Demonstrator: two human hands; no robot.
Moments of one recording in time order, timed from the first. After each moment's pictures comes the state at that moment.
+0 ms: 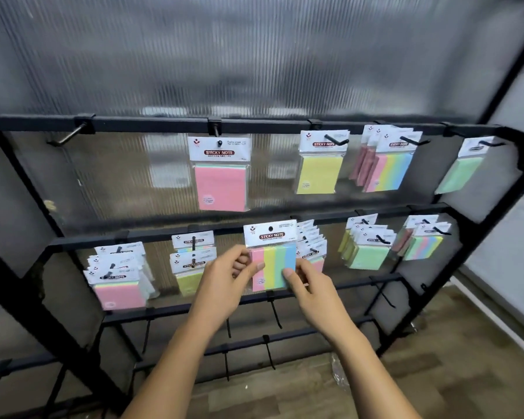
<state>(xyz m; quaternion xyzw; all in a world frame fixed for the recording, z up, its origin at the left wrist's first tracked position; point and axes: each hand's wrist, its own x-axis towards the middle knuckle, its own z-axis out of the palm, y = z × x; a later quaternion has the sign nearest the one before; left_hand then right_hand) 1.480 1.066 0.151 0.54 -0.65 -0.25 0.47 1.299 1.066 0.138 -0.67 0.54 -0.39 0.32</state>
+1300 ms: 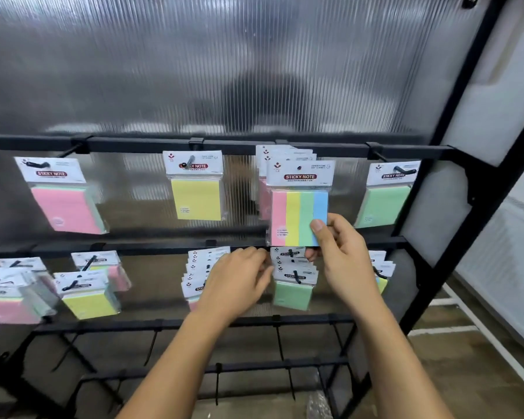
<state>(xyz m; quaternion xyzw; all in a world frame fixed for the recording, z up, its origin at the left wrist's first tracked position) 1.235 0.975 0.178 0.60 -0.76 0.03 0.23 1.055 0.968 0.228 -0.62 0.42 -0.54 0.39</state>
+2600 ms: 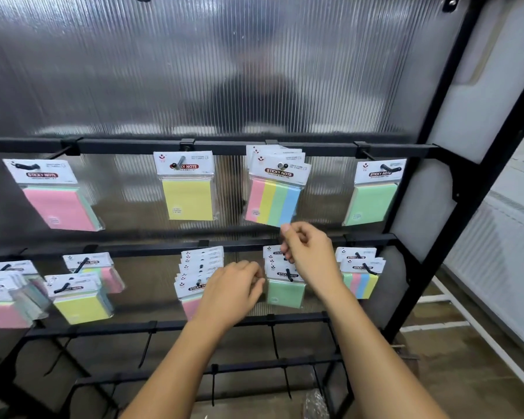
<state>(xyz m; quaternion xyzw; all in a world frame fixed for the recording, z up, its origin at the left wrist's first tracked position) 1.233 0.967 0.140 0.62 -0.76 0.01 0.21 1.073 0.923 0.190 -0.63 0.48 -0.49 0.37</state>
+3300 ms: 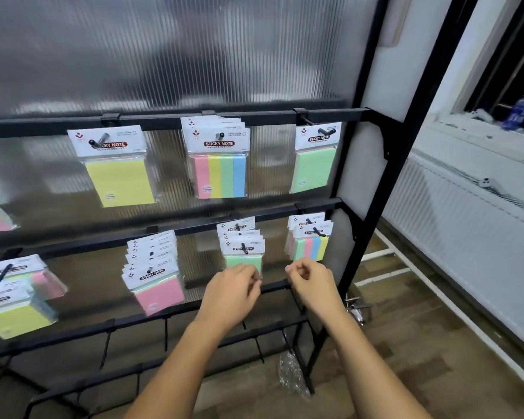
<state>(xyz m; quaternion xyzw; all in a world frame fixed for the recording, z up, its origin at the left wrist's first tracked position) 1.171 0.973 0.092 0.56 -0.80 -0.06 0.21 0.982 0.966 0.084 -0.58 0.66 -0.39 0.29</state>
